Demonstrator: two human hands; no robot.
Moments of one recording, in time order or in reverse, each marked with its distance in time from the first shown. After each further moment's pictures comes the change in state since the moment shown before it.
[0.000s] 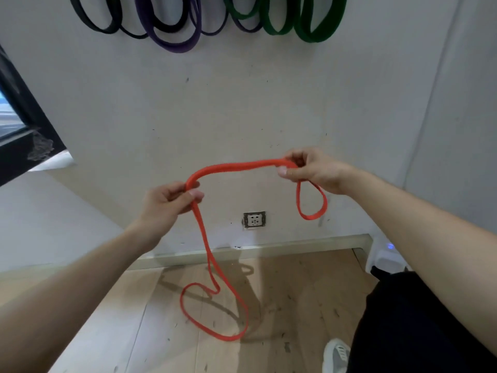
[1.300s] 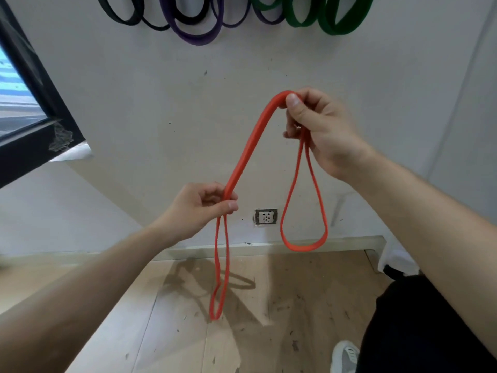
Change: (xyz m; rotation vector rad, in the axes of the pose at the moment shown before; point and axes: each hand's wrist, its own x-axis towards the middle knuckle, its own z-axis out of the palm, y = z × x) left_hand -0.018 0.018 0.010 0.204 -0.275 0.101; right_hand -0.013 -0.094 0.041 0.342 0.249 -0.366
